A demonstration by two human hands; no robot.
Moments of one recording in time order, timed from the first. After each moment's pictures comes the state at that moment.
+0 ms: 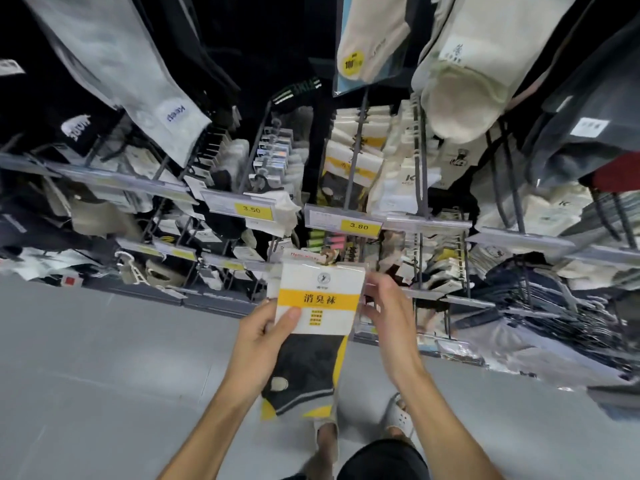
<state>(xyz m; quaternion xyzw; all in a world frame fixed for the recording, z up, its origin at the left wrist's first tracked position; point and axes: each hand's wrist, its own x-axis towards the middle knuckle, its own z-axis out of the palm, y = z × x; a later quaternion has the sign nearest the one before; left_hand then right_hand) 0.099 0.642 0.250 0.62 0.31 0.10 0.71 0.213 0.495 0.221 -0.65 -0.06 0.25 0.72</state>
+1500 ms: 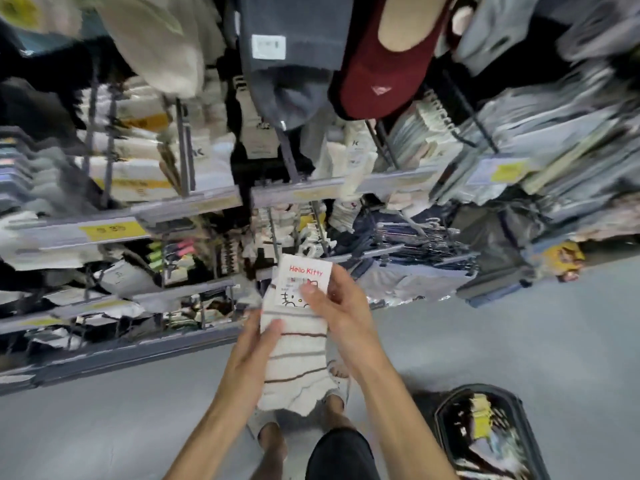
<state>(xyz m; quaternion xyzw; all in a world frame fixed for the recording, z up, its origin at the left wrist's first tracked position) 0.171 0.473 0.204 0.56 0.26 -0.12 0.78 0.241 0.344 0.217 -0.65 0.05 0.17 0.74</state>
